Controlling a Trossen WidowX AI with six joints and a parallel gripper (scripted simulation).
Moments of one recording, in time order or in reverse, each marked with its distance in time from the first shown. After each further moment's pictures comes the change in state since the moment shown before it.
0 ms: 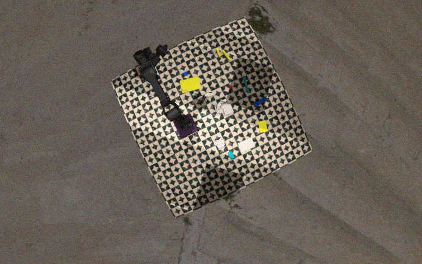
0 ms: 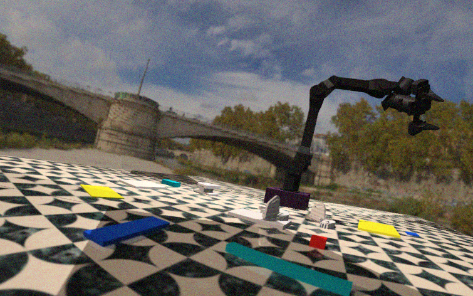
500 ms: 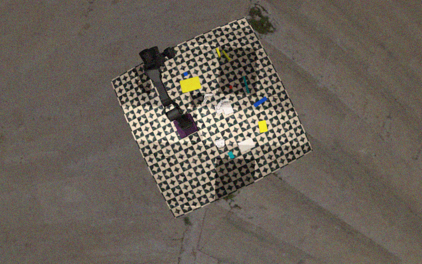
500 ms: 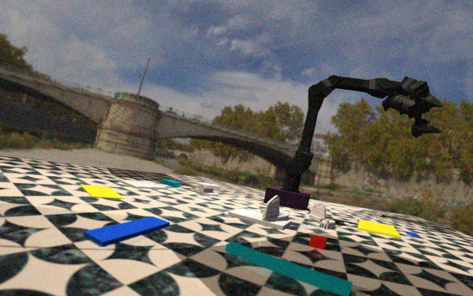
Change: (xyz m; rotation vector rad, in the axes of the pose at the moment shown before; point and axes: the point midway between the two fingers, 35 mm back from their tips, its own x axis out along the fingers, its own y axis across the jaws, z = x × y) arm 0.020 -0.004 -0.029 0.232 0.075 0.020
